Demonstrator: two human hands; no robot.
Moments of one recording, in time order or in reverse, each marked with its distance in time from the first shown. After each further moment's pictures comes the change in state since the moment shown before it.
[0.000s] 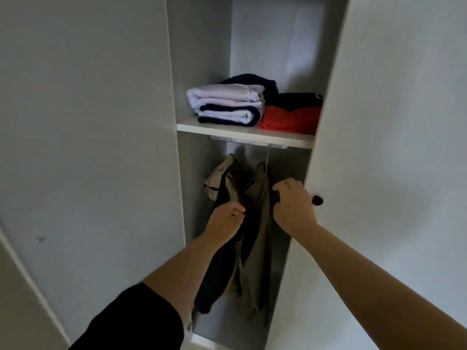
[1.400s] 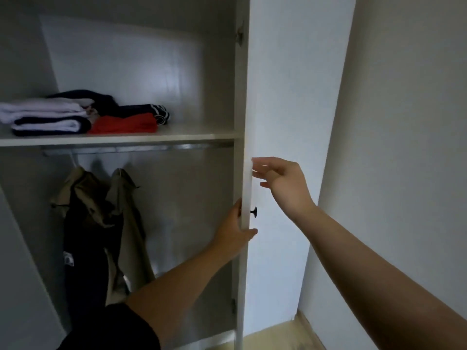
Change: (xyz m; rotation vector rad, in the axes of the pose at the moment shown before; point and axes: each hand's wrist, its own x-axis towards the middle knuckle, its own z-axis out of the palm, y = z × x) left_hand -0.256 0.202 0.252 -0.166 -0.465 0.372; right_hand -0.298 0.083 -0.279 0.597 0.486 0.410
